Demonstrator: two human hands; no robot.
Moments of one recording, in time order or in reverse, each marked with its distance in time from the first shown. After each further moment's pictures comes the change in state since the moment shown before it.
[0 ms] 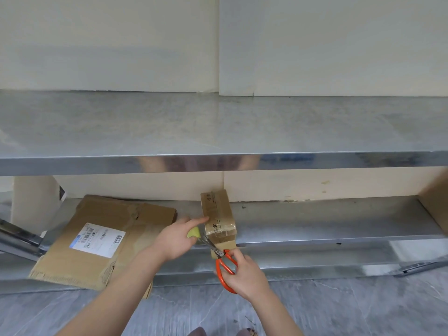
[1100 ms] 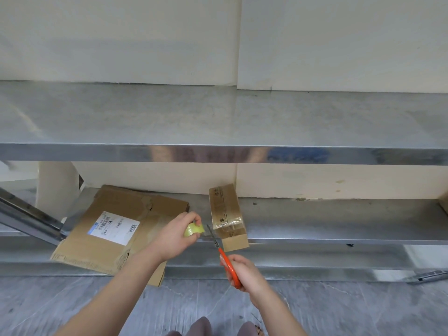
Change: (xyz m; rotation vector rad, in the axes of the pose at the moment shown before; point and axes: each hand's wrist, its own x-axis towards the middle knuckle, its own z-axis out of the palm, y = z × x) left_hand -0.040 -0.005 -0.012 -0.128 0.132 0.014; right_hand -0.009 -0.023 0.010 0.717 -0.244 0.273
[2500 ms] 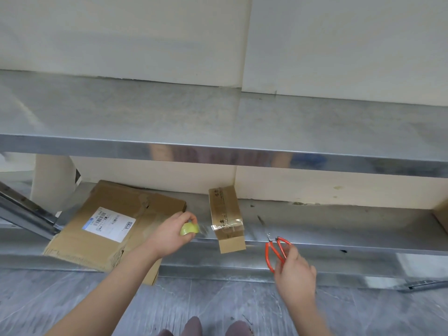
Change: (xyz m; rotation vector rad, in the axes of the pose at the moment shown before) left_hand 0.008 -0.010 0.000 0.020 0.004 -0.065; right_hand -0.006 0.025 -0.094 -0.979 0.829 -0.277
